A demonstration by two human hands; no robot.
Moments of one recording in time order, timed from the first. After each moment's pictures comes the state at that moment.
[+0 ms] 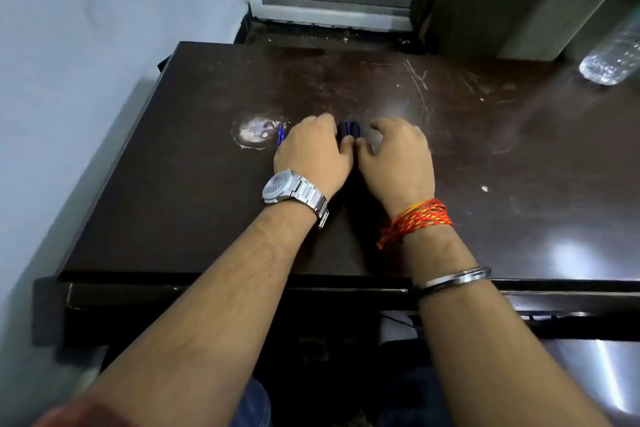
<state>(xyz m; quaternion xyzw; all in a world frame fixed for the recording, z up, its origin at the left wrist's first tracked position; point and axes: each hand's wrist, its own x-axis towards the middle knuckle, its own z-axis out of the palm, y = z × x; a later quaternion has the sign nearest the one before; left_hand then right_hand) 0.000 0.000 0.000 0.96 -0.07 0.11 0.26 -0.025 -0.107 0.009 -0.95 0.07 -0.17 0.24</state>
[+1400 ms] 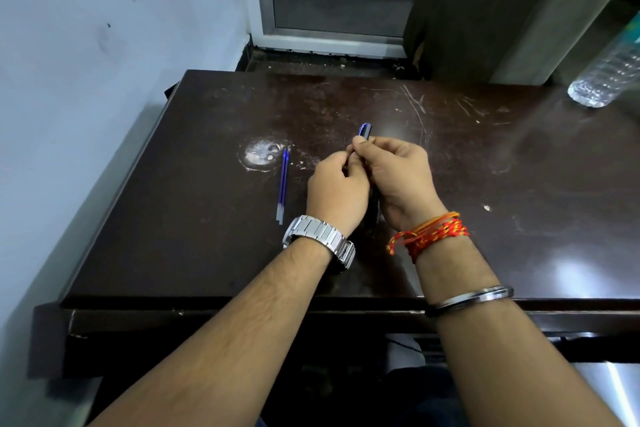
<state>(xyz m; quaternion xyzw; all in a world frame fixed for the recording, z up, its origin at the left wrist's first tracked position) -0.022 -0.018 -0.003 0.83 0.02 0.06 0.56 -0.019 -0.096 0.016 -0.62 0.18 -0.05 0.76</state>
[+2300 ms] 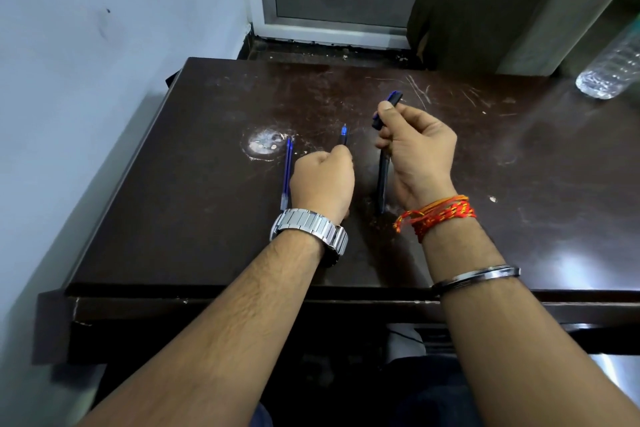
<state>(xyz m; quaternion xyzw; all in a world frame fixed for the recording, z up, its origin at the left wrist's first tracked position) -0.027 -0.003 0.007 0.70 0.20 -0.06 0.69 -0.006 -0.104 0.019 -0.59 0.19 -0.19 0.76</state>
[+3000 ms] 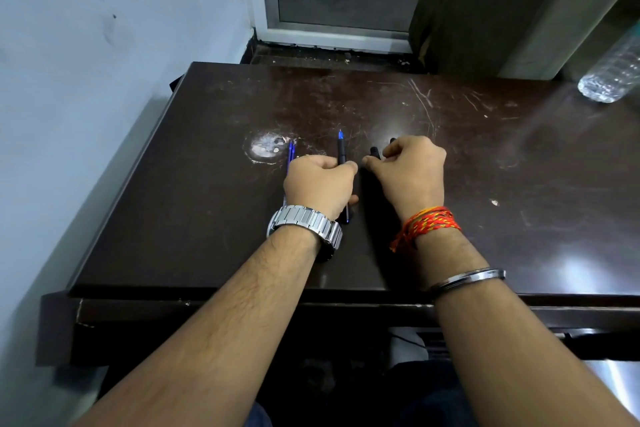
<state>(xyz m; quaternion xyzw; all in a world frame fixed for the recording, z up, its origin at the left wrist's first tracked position) -0.020 0.005 -0.004 0.72 0.19 -0.04 0.67 -0.012 -0.111 0.001 -0.90 0.18 -0.17 0.35</state>
